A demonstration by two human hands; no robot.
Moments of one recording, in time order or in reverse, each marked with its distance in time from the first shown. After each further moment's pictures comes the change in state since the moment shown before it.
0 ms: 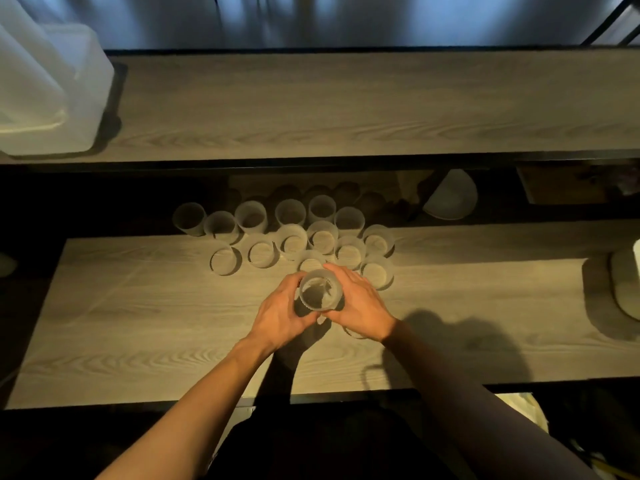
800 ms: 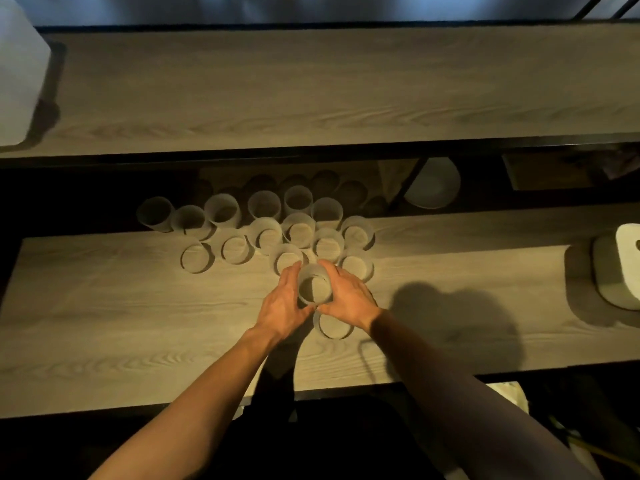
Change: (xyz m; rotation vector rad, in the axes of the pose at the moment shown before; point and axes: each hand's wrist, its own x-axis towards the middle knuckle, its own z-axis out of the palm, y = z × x) left_hand 0.037 0.012 0.056 0.146 -0.101 -0.078; right_hand 0.010 0.045 -0.001 -0.013 -0.148 0.191
